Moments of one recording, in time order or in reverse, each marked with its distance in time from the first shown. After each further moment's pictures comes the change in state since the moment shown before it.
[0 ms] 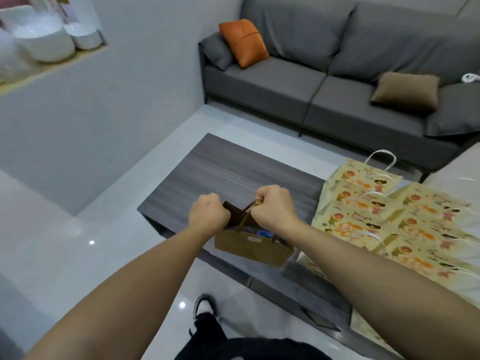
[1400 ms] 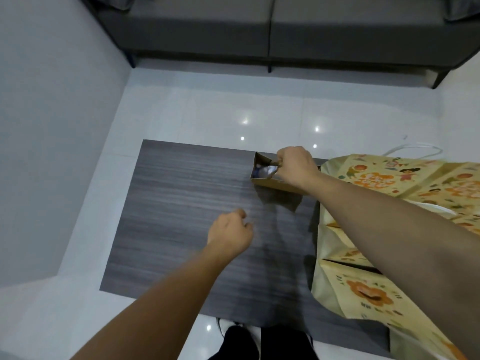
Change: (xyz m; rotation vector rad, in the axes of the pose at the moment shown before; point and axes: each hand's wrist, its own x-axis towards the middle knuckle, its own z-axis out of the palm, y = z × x) left_hand 0.264 0.163 0.113 0.213 -0.509 0.189; right_hand 0.370 0.216 -0.072 -0.185 -0.134 0.323
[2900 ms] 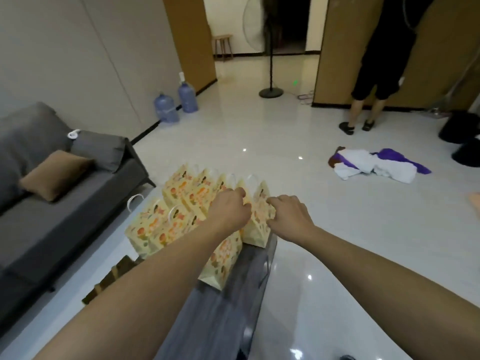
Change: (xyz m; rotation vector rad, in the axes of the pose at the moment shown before) left_hand -0.363 0.147 0.077 0.630 0.008 1.546; right_hand -0.586 0.005 0.104 0.215 0.828 1.029
